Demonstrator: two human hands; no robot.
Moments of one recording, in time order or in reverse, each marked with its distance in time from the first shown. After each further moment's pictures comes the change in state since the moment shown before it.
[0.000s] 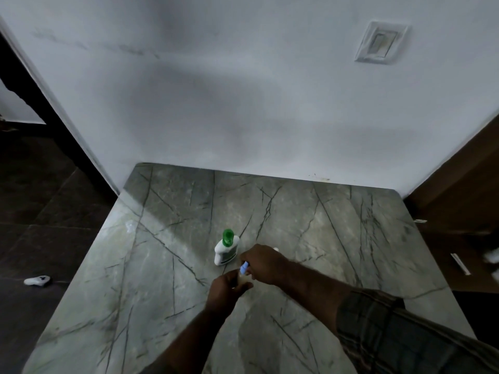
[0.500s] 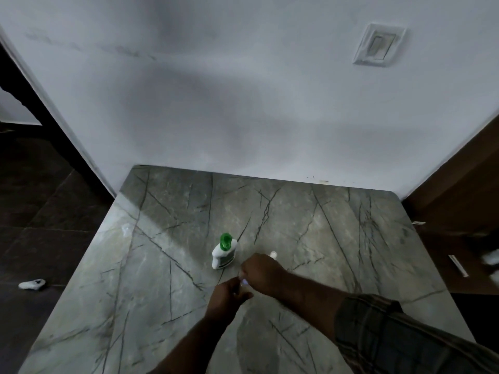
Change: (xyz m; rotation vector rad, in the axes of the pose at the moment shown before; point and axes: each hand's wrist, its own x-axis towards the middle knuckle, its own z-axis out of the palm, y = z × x) left_hand 0.003 -0.008 0.011 0.052 -0.027 0.062; right_hand 0.001 0.003 0.019 -0.134 -0.091 0.100
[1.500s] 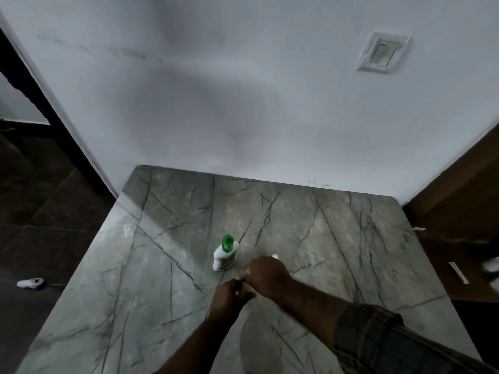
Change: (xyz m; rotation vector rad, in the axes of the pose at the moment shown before) left_hand -0.004 0.010 -0.001 -0.046 0.060 0.014; right_hand 0.004 -0.002 0.010 -0.014 0.082 0.221
